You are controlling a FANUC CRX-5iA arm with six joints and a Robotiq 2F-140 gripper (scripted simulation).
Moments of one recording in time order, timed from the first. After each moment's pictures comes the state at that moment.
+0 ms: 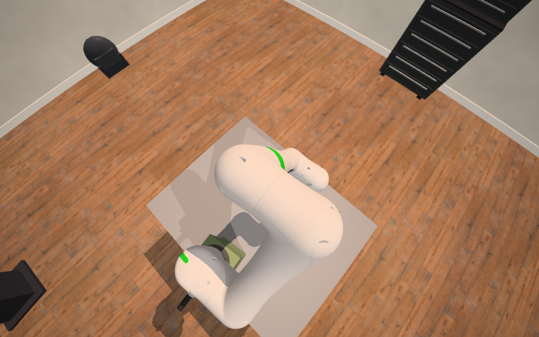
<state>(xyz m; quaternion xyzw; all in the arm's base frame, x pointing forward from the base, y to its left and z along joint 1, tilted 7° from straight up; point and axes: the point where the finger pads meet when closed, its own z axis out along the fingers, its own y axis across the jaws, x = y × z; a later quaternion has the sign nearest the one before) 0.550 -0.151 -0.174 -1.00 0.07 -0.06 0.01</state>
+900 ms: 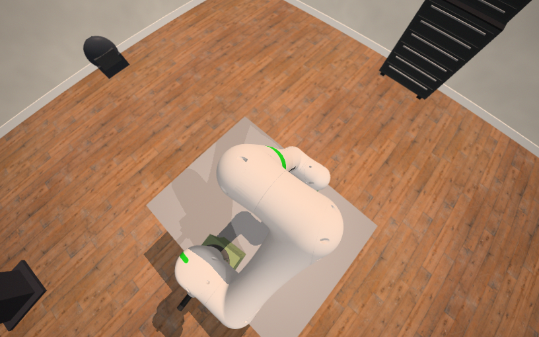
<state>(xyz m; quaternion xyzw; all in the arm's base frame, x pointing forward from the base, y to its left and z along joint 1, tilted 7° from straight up) 0.559 -0.153 -0.173 -1.00 0.07 -0.06 0.01</state>
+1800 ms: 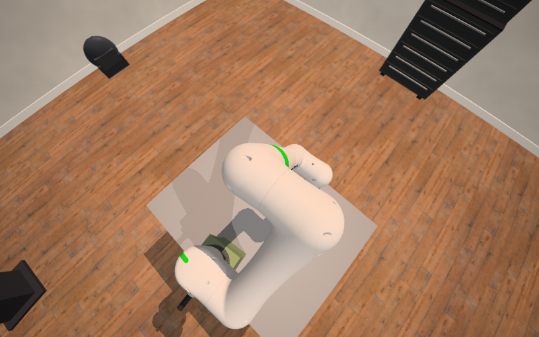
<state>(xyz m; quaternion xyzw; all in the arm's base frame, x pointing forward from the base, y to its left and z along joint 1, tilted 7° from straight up) 0.579 -0.155 -0.177 -1.00 0.07 -0.06 0.01</state>
